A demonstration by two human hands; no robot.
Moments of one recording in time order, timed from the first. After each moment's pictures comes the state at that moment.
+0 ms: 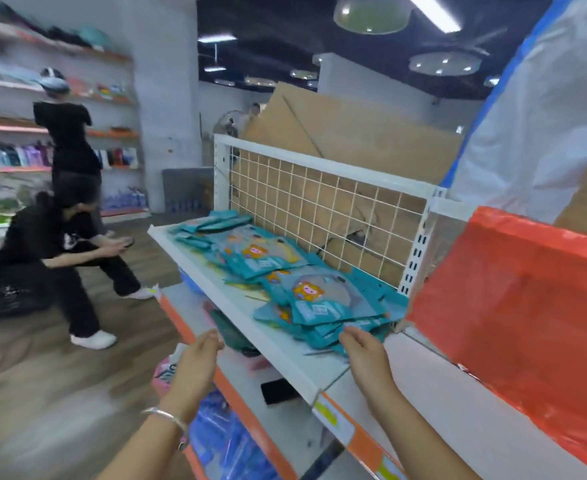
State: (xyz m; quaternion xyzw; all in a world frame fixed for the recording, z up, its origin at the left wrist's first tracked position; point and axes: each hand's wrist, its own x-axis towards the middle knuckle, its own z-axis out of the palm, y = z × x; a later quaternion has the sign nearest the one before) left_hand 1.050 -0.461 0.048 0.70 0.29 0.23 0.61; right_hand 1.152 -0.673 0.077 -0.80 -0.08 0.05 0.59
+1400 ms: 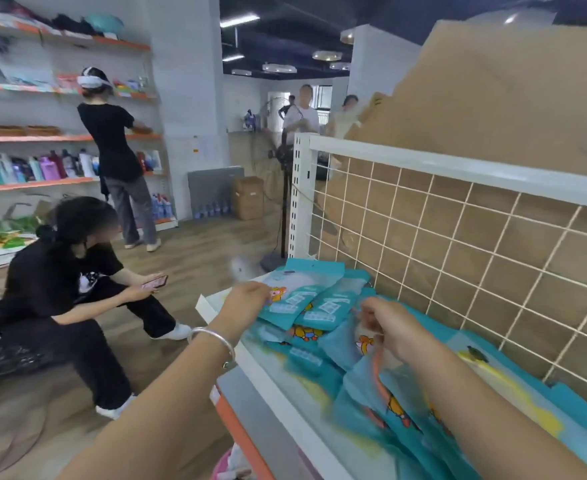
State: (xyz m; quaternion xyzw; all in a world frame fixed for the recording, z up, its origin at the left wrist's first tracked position) left_hand 1.430 0.023 0.075 0.76 0.26 0.15 0.57; right_hand 1.516 -0.189 0.076 -0.75 0.04 0.20 0.62
